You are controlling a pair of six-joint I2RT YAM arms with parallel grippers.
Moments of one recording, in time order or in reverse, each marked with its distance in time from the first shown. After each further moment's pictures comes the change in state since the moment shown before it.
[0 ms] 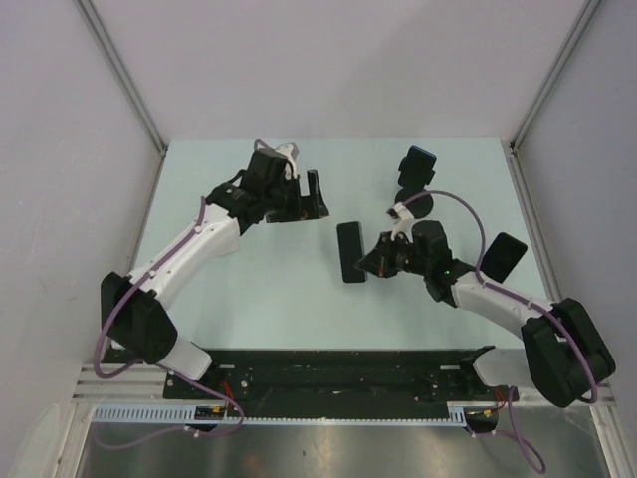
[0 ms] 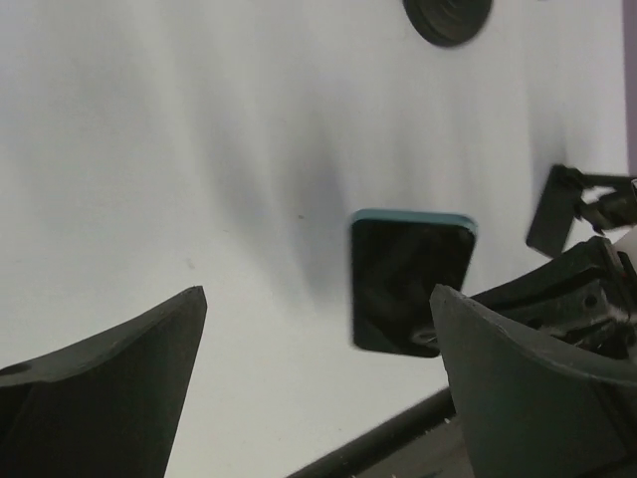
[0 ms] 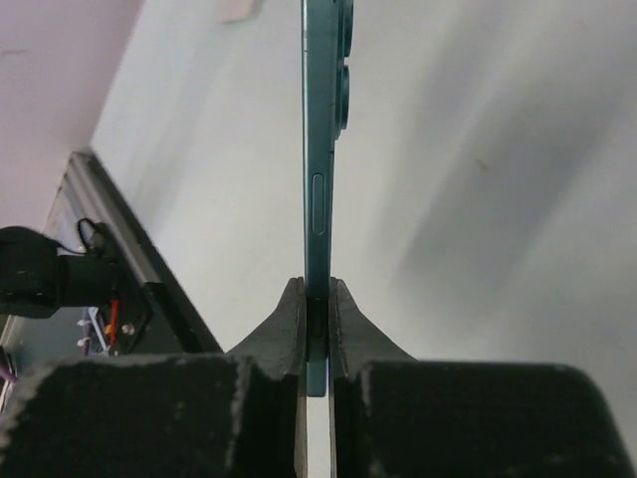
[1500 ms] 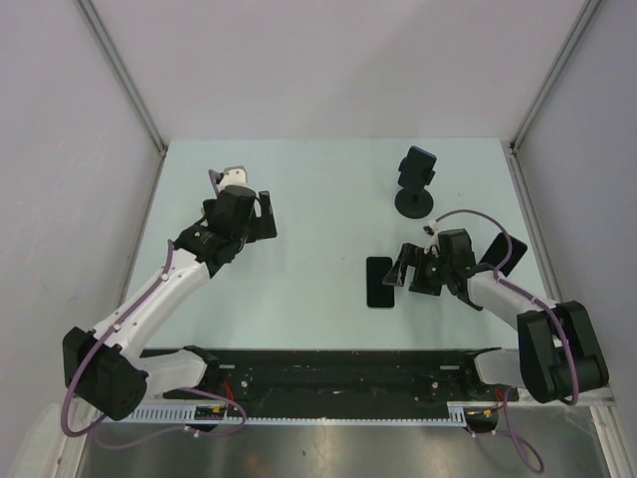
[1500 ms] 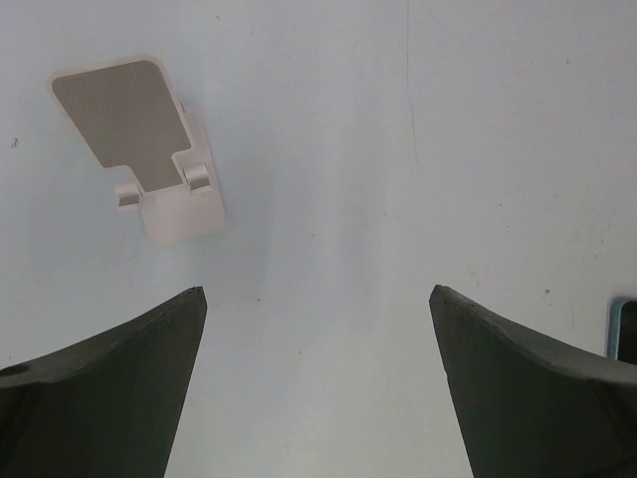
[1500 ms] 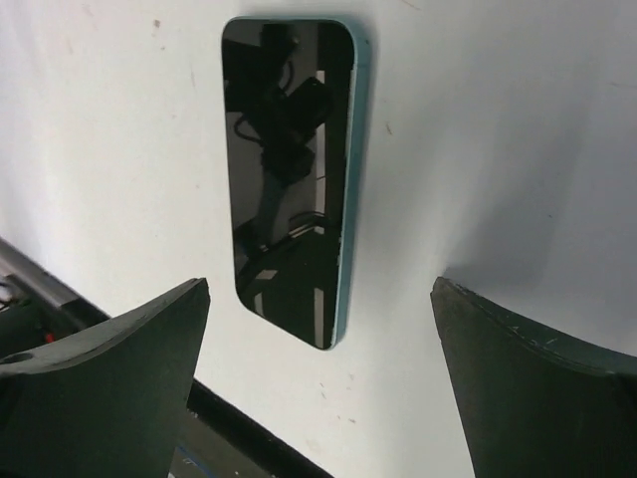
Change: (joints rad) left arm 0.061 -0.371 -0.377 0.073 -0.568 0.095; right arm -0.330 0.001 -0.118 -0.364 -0.019 -0.009
